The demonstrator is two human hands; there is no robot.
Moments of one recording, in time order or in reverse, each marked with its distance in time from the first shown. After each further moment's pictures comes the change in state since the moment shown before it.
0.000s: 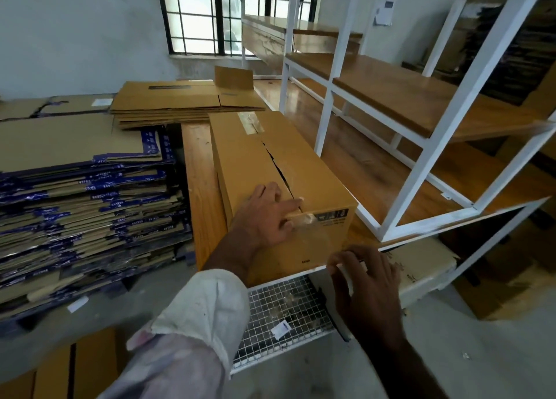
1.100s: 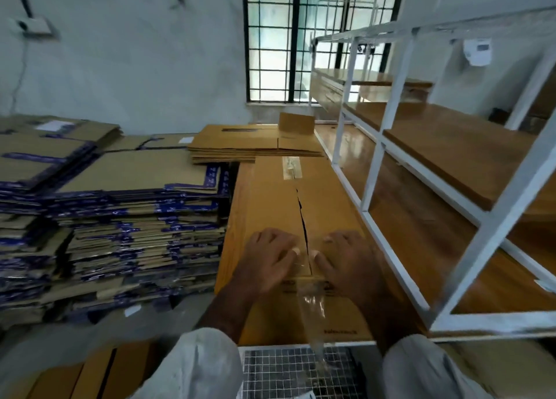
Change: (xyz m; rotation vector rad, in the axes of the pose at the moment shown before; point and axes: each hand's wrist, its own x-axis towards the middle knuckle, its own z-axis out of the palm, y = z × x) left_hand 0.015 0.000 0.006 -0.336 0.117 -0.411; right_hand 0.172 0.057 0.090 0.206 -0.387 -0.052
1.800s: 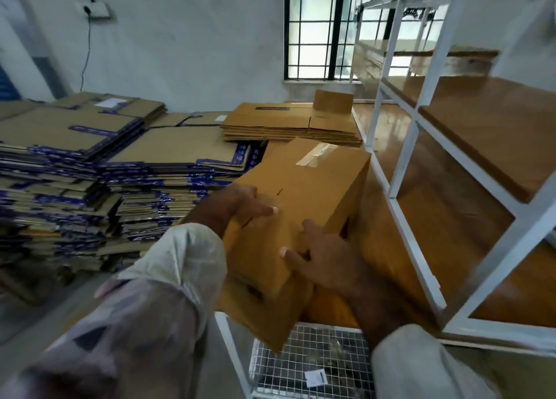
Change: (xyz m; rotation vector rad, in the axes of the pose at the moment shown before) left_hand 0.060 -0.006 -0.074 0.311 -0.343 -0.603; right_hand -0.002 -0.028 -0.012 0.169 -0.449 -0.198
